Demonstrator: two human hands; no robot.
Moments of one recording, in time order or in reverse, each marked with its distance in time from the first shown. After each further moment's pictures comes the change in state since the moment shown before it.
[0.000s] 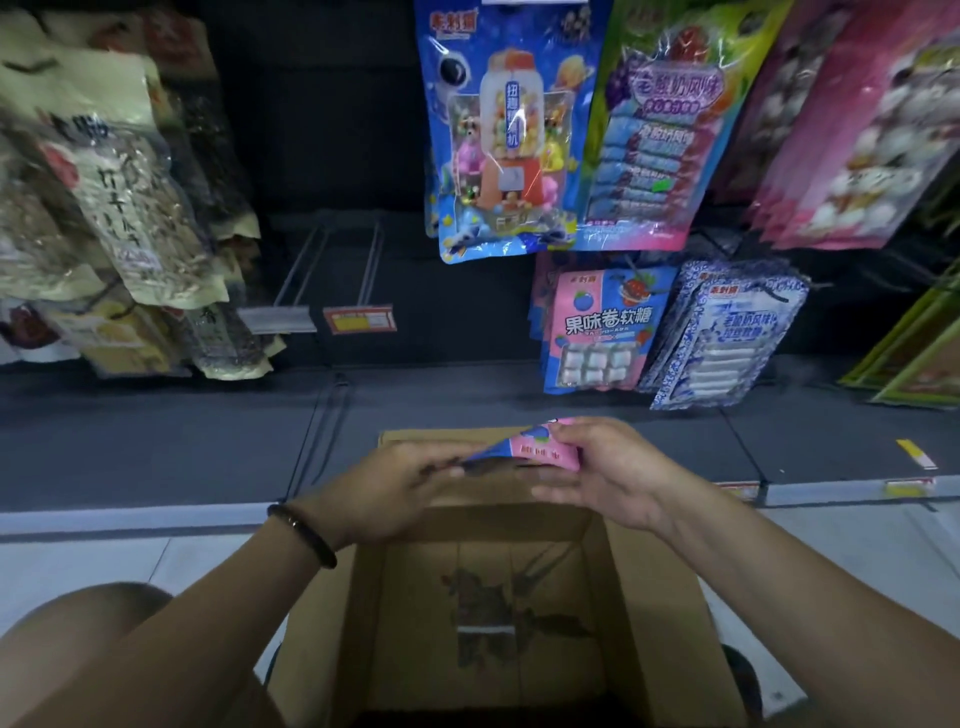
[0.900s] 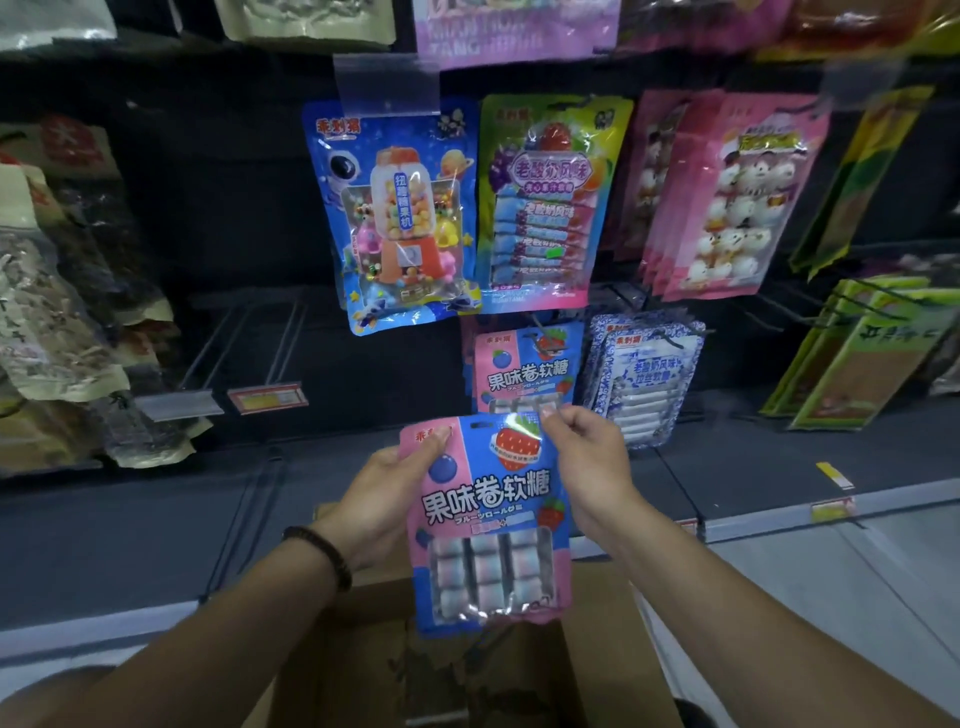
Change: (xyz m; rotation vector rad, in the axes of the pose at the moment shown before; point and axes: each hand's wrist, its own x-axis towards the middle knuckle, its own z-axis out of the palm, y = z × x) left_hand 0.093 0.076 0.027 -1.090 0.236 -0.374; right_hand 0.012 -0.030 -0.059 -0.076 0.435 -0.590
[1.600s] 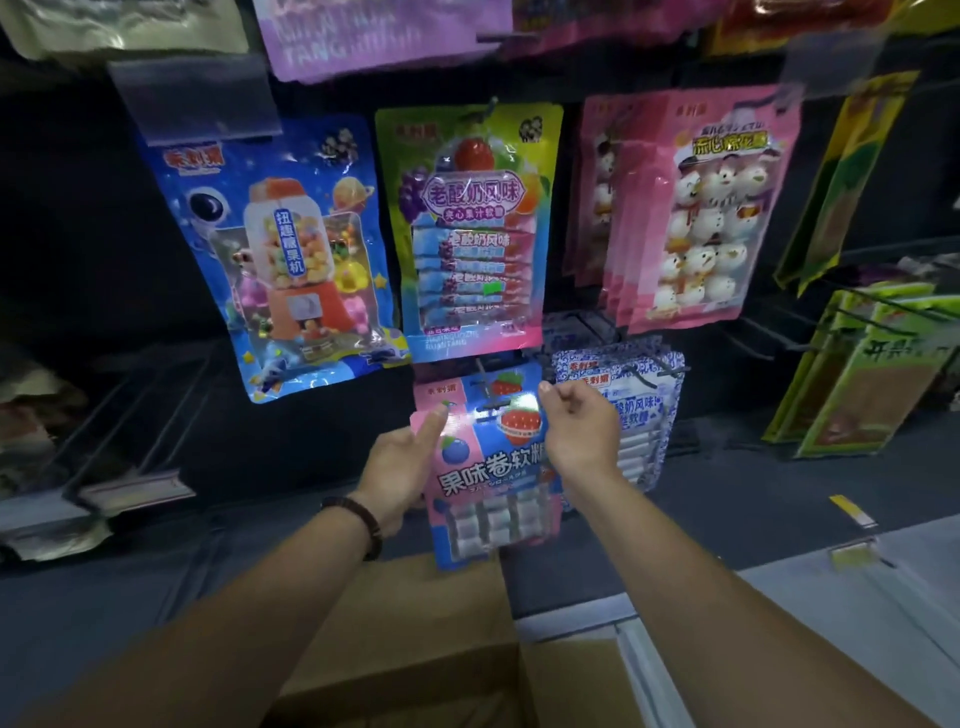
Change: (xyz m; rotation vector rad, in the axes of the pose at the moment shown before) left_hand 0.158 0.025 0.066 0.247 0.219 0.125; right_hand 0.153 0.000 -0.036 -0.142 0.247 -0.143
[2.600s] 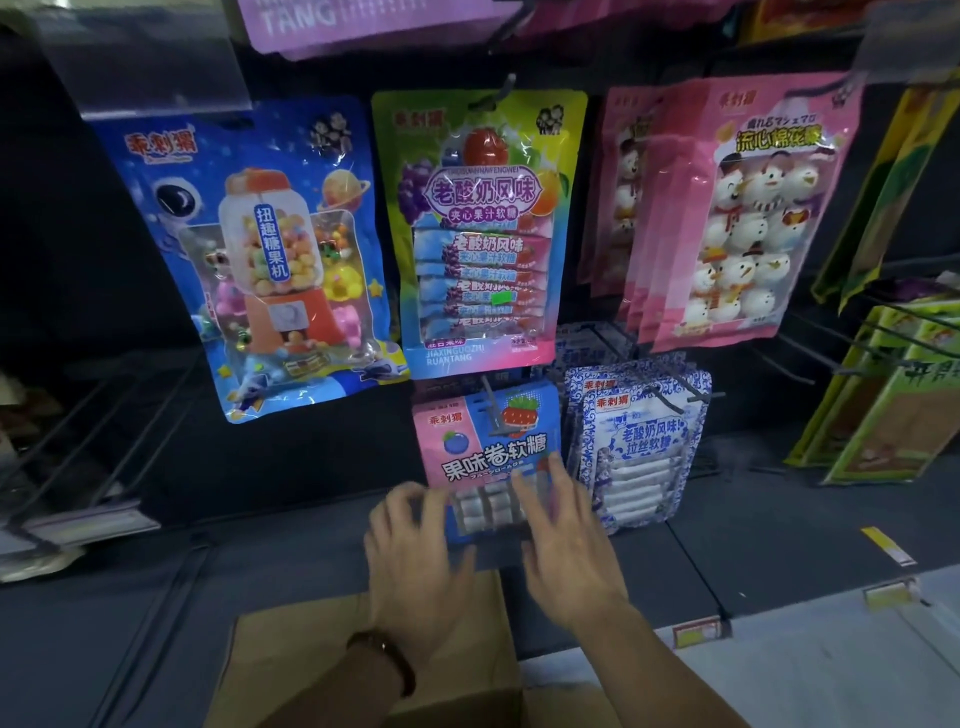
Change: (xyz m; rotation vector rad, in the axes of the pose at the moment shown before) left_hand -0.009 -0.098 0.031 0.943 0.370 0.563; right_hand -0.031 0.100 0.002 -1.080 -0.431 -0.469
